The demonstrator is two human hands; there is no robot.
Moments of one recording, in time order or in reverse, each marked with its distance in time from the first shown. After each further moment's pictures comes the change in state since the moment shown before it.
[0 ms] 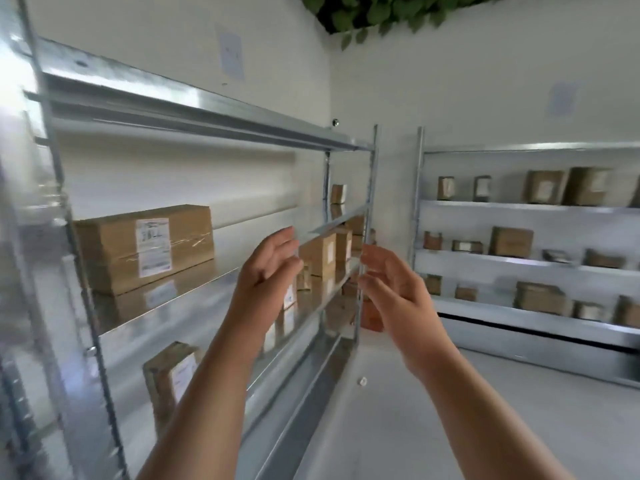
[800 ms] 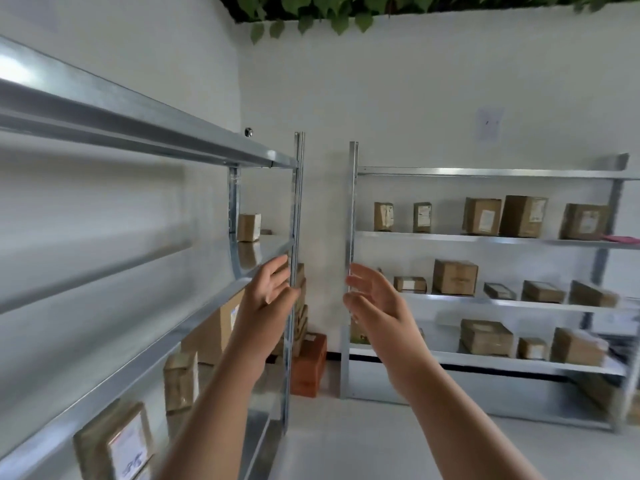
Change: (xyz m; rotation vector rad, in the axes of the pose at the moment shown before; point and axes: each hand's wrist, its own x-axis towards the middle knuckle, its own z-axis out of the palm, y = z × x) left_hand 0.483 -0.293 0.243 -0.089 -0.144 -0.045; right_hand 0.467 0.269 -0.131 -0.155 0.188 0.088
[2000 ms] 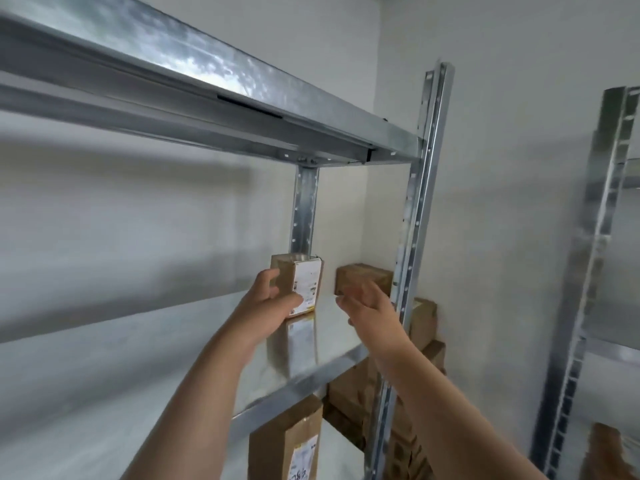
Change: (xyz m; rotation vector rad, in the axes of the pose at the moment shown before) left_hand 0.658 -0.352 0.027 0.399 0.499 -0.396; right_hand 0.785 0.368 0.182 0.189 -0.567 0.031
